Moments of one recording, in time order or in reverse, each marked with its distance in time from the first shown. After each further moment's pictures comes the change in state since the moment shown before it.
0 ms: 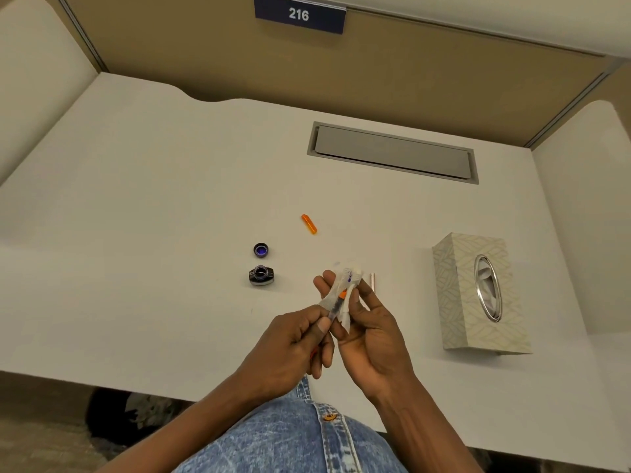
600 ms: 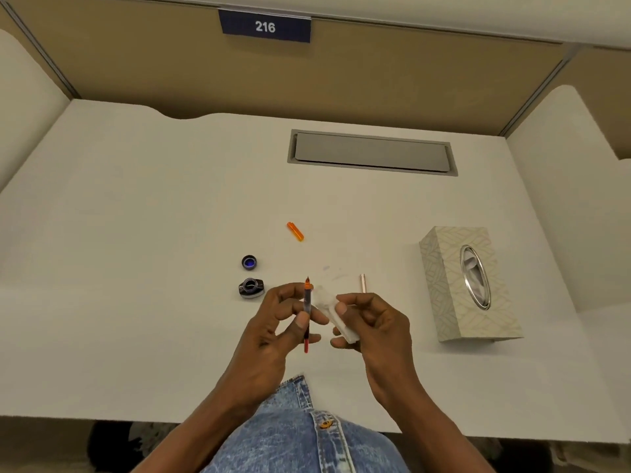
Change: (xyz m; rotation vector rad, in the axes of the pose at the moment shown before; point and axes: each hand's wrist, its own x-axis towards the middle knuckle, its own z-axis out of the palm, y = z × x) left_hand 0.002 0.004 -0.007 -0.182 0.184 0.150; right_hand -0.006 -0.007 -0.026 -0.772 0.259 -0.320
